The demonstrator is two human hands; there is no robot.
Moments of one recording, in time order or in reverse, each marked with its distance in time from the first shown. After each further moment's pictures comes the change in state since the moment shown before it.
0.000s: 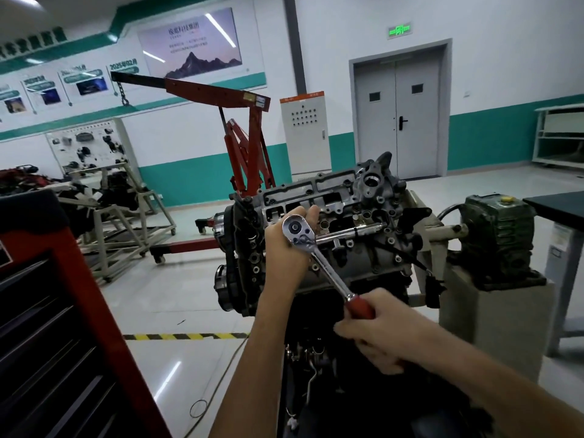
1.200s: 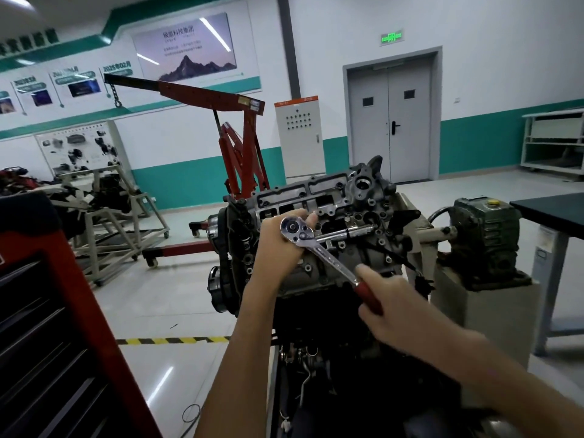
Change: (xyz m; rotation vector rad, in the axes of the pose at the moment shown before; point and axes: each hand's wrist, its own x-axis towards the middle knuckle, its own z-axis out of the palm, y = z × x) left_hand 0.011 0.001 -0.007 0.080 -0.220 0.035; right_hand -0.001 0.012 -0.029 -0.736 0.329 -0.493
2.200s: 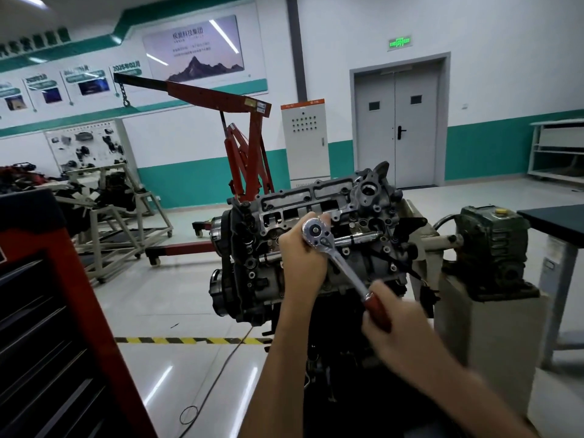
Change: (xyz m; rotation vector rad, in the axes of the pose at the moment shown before) left_hand -0.009 -0.007 0.037 -0.061 0.285 -0.039; right_hand -0.011 0.004 0.026 0.098 0.259 0.086
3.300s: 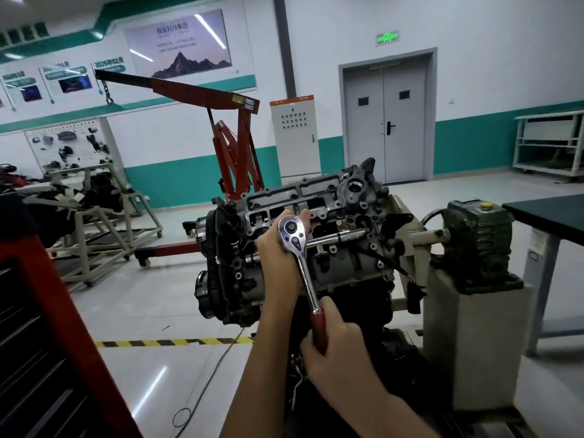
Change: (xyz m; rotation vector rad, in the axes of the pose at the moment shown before) left_hand 0.006 -0.003 0.003 -0.001 0.074 0.041; right_hand -0.010 -0.027 0.055 0.221 -0.063 0.184
